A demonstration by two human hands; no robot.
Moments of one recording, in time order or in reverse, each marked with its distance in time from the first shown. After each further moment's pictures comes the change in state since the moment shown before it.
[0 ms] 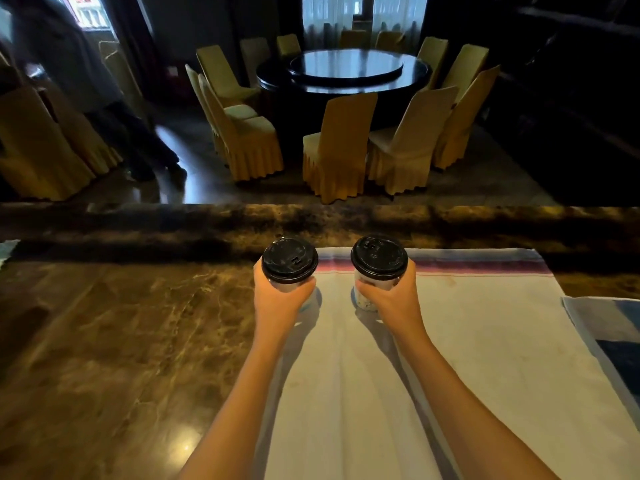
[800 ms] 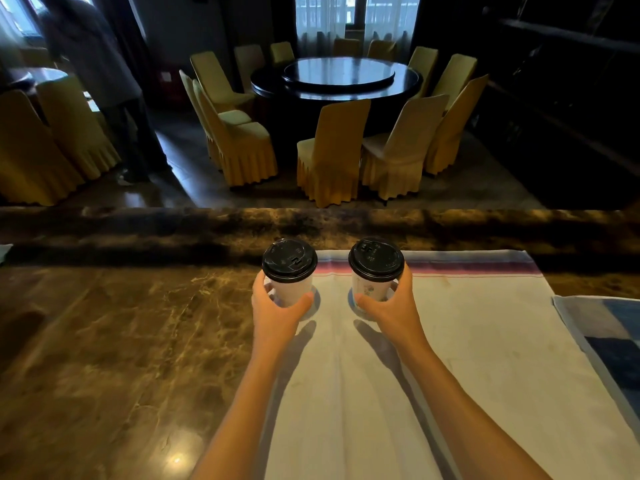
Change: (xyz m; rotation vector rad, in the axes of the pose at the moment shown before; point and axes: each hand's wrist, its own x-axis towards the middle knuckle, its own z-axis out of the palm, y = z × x) left_hand -0.028 0.009 -0.005 0.072 -0.025 -0.196; right_hand -0.011 0.005 -0.002 -0.076 -0.028 0.053
